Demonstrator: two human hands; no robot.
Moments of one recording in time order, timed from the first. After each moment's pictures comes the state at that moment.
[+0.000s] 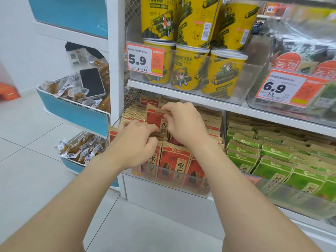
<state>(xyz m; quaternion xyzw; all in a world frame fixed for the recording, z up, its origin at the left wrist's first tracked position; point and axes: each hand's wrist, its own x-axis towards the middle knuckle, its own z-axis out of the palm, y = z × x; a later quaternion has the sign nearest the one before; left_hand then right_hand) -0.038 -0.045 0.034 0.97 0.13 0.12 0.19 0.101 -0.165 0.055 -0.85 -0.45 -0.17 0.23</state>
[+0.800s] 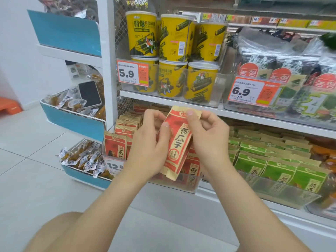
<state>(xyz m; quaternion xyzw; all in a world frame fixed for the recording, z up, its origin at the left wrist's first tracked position) -0.051 -0.146 0.064 0.83 0.11 0.37 0.41 0.037 -0.264 0.081 -0.62 -0.17 0.02 0.77</state>
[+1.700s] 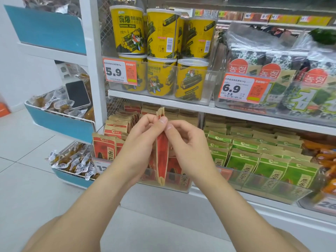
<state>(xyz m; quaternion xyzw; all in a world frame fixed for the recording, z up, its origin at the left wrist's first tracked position) -0.044 -0.152 0.073 0.62 0.07 0.21 0.75 0.027 -0.275 0.063 -0.68 -0.32 0.05 0.66</state>
